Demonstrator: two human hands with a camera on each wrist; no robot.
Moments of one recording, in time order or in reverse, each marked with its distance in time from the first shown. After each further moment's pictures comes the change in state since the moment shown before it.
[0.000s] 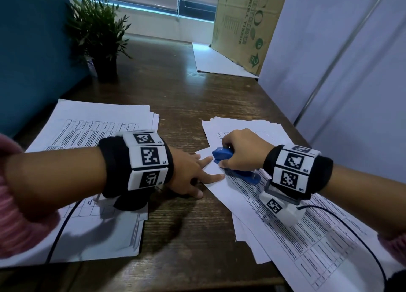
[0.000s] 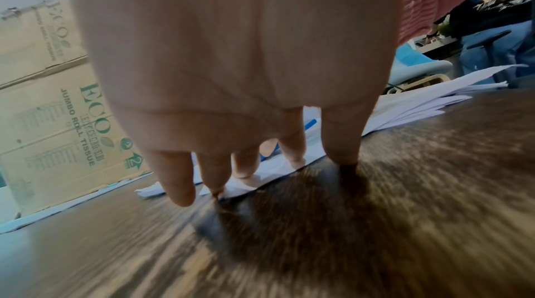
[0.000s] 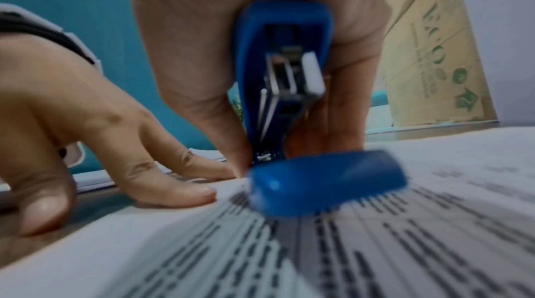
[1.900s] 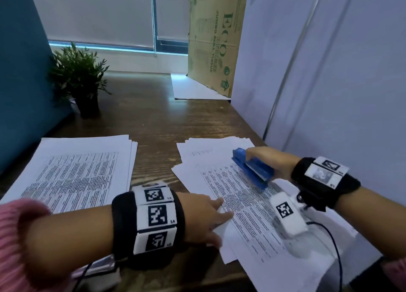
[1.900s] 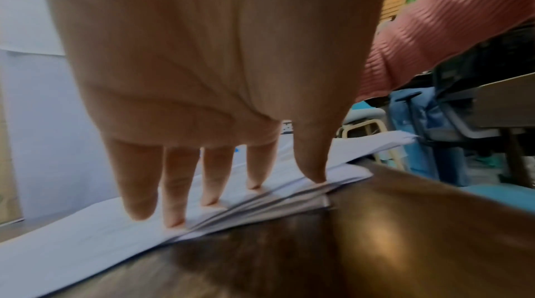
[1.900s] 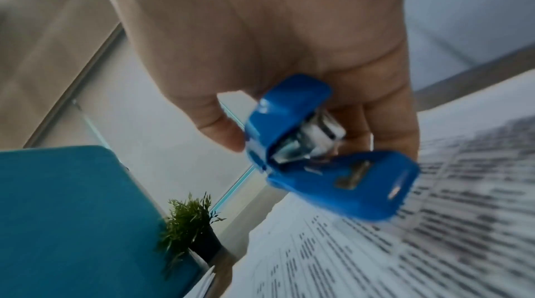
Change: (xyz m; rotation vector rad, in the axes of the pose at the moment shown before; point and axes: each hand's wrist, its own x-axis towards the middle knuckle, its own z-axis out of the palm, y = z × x) left_hand 0.004 0.087 -0.008 0.093 0.151 0.175; right_hand -0.072 0.082 -0.034 0.949 -0.083 0.463
